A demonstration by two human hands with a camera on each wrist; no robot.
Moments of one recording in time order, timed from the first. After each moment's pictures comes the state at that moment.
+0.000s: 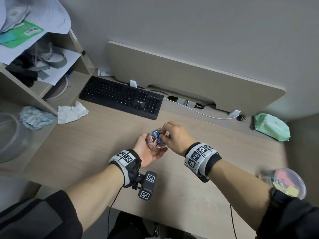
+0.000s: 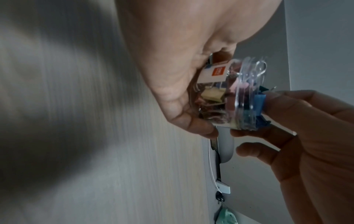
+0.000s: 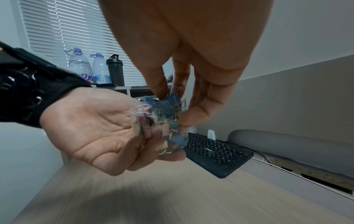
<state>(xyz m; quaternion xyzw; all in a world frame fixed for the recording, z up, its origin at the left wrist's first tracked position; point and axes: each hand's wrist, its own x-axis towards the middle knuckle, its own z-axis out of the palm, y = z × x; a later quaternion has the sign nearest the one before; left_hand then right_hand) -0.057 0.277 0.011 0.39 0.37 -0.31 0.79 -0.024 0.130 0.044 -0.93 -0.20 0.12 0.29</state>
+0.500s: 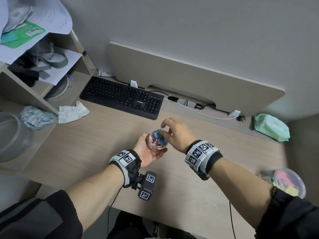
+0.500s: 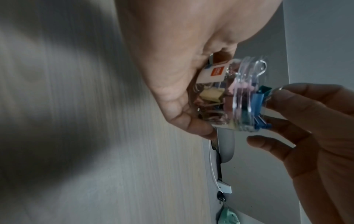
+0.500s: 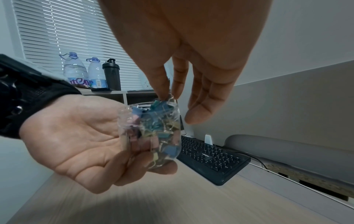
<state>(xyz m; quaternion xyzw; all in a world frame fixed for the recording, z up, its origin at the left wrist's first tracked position) -0.060 0.278 0.011 0.39 0.37 -0.31 0.79 -0.020 0.129 0.051 -0.92 -0.21 0.11 0.30</state>
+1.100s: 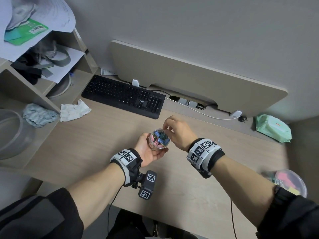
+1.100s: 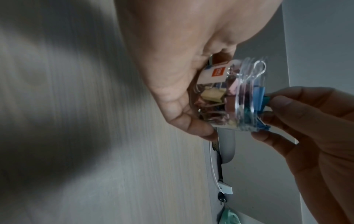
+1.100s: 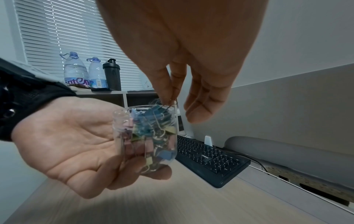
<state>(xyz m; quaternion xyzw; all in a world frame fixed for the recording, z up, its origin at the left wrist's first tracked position) -0.062 0.280 0.010 0.39 0.37 -0.32 0.78 -0.015 0.129 0.055 -0.92 -0.23 0.11 0.30</state>
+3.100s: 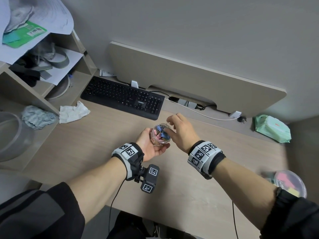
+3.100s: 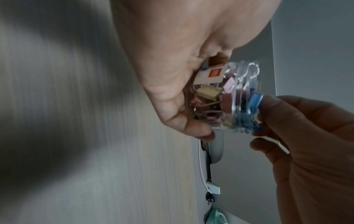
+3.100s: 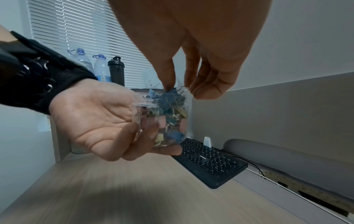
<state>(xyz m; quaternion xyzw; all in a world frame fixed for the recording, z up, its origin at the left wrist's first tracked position) -0.042 0.274 0.026 0.40 0.36 -0.32 0.78 -0.016 0.122 0.059 -0.93 -0.20 0.03 0.30</state>
